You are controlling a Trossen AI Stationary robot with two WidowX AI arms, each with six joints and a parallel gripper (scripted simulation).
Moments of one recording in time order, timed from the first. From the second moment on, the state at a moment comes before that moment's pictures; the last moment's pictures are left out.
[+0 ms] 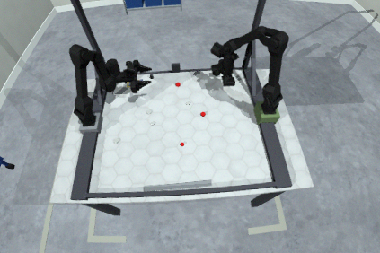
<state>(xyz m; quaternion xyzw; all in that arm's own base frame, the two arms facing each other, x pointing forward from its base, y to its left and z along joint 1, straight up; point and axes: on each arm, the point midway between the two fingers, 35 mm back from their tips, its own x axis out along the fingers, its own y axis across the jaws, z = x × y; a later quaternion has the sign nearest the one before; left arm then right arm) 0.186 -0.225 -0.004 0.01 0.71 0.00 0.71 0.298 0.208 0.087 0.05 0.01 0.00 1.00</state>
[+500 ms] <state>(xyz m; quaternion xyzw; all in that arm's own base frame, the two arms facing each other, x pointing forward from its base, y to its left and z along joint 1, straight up) 0.193 -0.227 -0.006 0.01 0.70 -0.02 0.71 0.298 0.208 0.087 0.05 0.01 0.00 1.00</state>
